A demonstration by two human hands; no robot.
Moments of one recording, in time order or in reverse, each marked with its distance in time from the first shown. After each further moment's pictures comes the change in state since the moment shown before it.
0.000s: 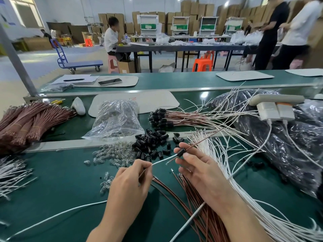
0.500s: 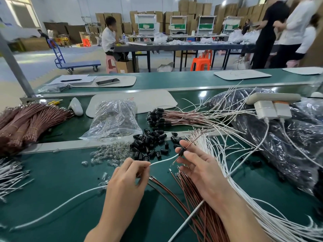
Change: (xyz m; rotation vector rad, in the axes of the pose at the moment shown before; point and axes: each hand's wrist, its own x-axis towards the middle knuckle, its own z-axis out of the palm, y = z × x) left_hand 0.003 0.000 0.001 -0.022 0.045 0.038; right_hand 0.005 0.003 -0.007 -0.061 0.083 -0.039
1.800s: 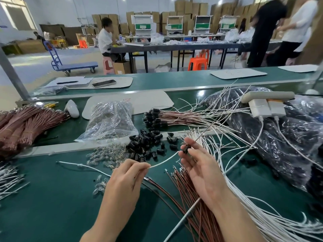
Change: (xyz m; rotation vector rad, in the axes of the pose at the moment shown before) left_hand 0.002 -0.005 0.001 -0.017 -0.069 0.055; right_hand 0.000 -0.003 -0.002 0.208 0.097 -0.021
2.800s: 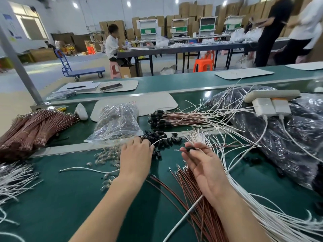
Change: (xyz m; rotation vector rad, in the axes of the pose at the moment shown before) left_hand 0.077 0.010 0.018 0.629 -0.222 -0.212; right_hand 0.002 0.001 0.003 0.128 0.052 -0.040
